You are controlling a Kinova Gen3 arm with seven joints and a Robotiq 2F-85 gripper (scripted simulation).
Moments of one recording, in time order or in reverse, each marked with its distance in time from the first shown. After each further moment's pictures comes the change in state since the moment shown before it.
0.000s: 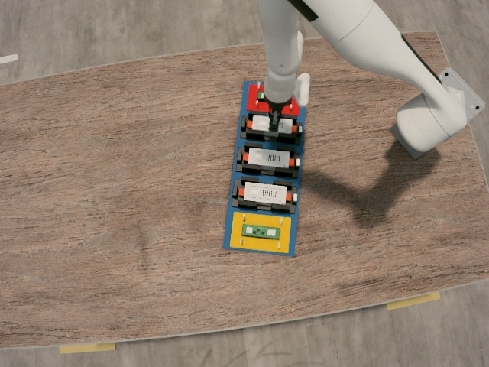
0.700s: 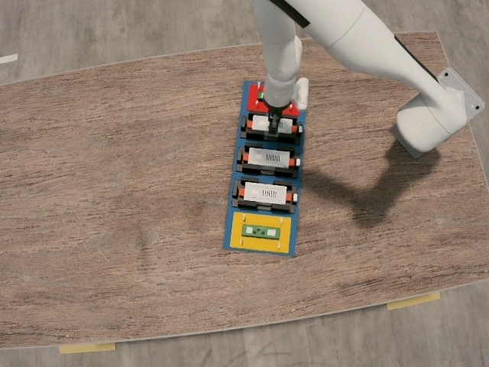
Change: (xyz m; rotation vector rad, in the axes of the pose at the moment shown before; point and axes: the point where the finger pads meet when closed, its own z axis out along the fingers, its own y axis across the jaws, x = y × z) arm 0.000 0.001 0.021 0.000 0.000 0.000
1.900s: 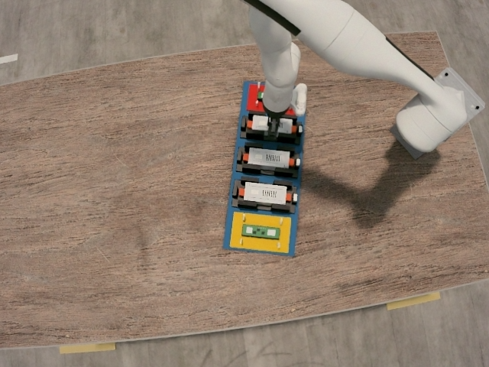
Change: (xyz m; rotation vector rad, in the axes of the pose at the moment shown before) arm 0.000 0.000 0.030 0.000 0.000 0.000
